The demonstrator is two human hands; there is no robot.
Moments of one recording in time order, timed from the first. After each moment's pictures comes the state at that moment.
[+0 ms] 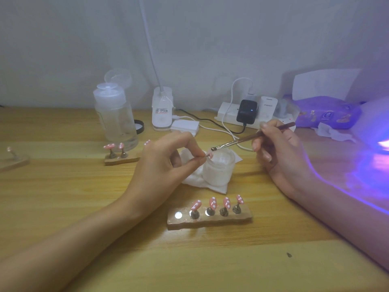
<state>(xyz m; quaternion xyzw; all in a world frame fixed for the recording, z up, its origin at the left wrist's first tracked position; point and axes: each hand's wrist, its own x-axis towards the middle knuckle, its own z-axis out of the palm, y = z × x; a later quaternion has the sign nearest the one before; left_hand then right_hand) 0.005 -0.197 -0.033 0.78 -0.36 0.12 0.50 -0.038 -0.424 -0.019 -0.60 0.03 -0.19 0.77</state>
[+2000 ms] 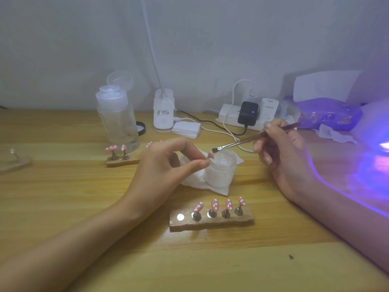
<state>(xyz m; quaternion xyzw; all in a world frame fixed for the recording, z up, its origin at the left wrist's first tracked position) 0.004 -0.195 -0.030 0.76 -0.36 0.09 0.53 -0.039 -0.426 -0.021 -0.62 0.00 -0.22 0.75</state>
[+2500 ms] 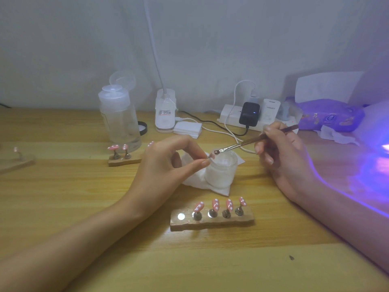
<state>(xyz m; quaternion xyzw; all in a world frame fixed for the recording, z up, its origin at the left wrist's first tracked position) 0.003 -0.195 -0.030 0.77 -0.36 0.10 0.52 -0.039 -0.425 -0.020 -0.61 0.03 -0.20 0.76</state>
